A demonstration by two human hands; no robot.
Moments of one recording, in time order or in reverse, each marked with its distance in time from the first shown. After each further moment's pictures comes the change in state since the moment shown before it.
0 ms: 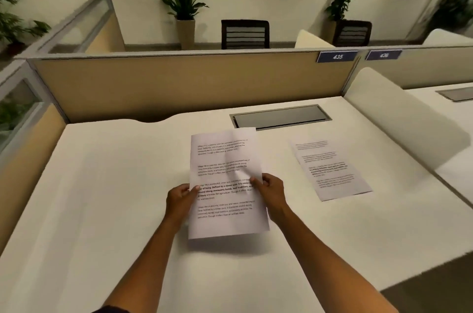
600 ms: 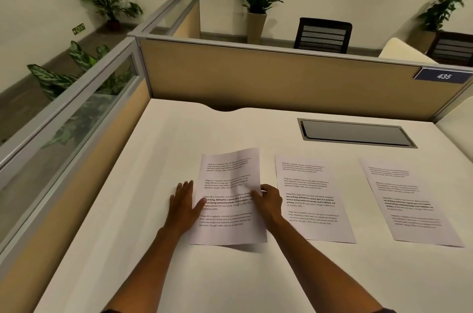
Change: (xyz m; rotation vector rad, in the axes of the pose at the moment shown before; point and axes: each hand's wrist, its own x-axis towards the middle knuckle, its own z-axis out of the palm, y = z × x) left_hand -0.007 -0.076 -0.145 0.673 0.131 0.012; right_hand -0.020 0.019 0.170 -0.347 -0.157 0.030
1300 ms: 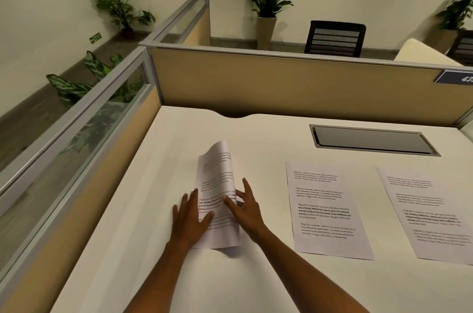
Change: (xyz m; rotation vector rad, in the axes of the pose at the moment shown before) left_hand 0.001 -0.009 0.004 0.101 0.081 -0.026; right_hand -0.011 -0.018 0.062 0.096 -0.358 -0.114
